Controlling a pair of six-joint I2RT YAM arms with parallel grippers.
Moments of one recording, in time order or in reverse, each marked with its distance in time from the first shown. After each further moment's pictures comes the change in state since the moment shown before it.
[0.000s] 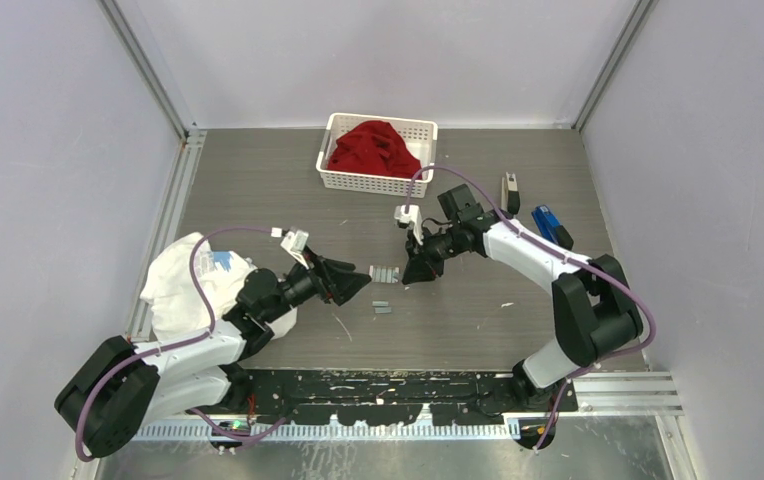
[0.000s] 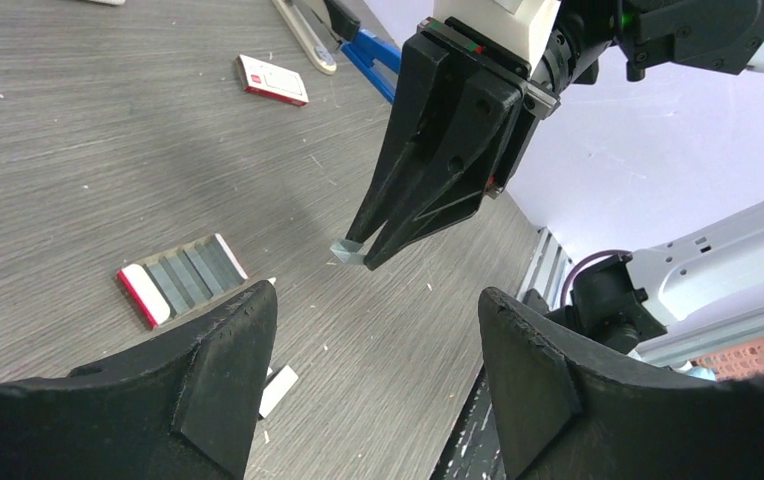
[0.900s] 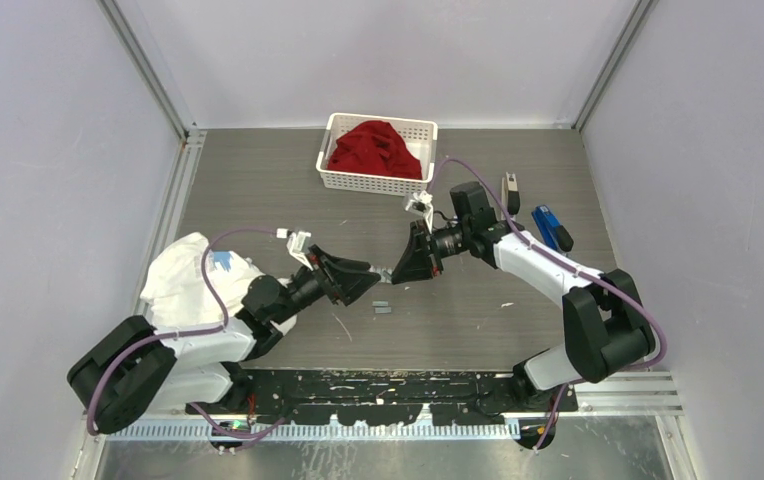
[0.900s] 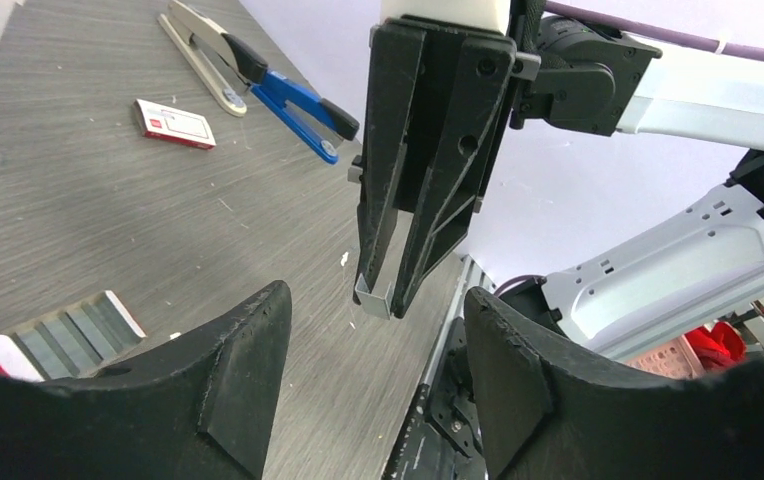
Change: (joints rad) left arm -0.083 0.109 0.000 0.280 -0.035 -0.104; right arm -0.038 -0.088 -0.101 0.329 -0.430 0.405
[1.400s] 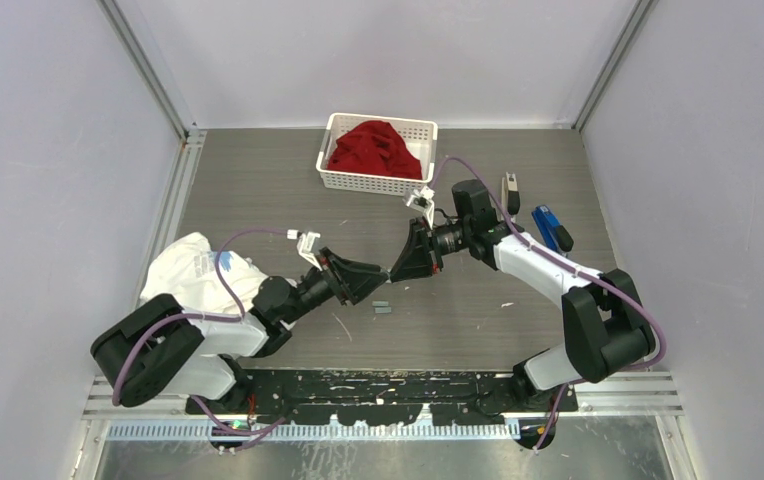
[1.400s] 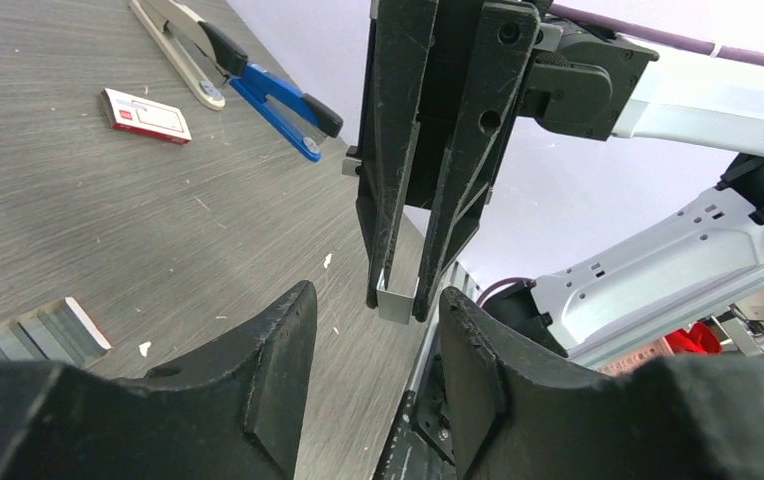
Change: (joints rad) left arm -0.053 0.175 0.018 0.171 -0.024 -0.032; right arm -0.004 -0.002 -0.025 0.152 -0.068 0.156
